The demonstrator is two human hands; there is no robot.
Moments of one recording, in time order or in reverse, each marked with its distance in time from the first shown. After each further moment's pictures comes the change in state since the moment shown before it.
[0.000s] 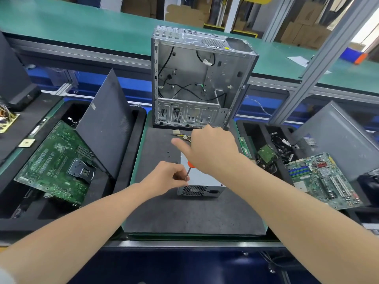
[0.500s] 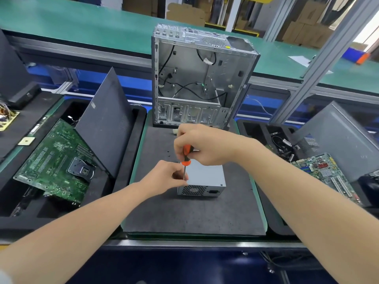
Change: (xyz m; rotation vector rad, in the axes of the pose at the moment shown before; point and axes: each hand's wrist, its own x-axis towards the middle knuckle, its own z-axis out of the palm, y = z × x) left_hand -0.002 0.000 -0.002 -0.001 0.006 0.002; right_hand 0.022 0.031 -0.015 0.342 -0.348 -0.601
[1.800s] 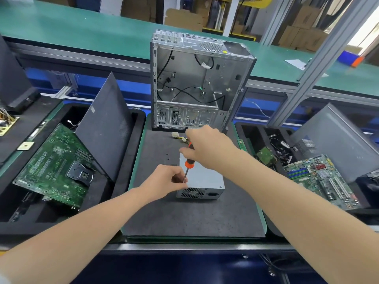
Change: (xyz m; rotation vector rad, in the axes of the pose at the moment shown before) left_hand -0.002 0.002 0.004 -0.005 0.029 -0.044; right_hand 0.009 -0.008 0.018 -0.194 0.259 0.480
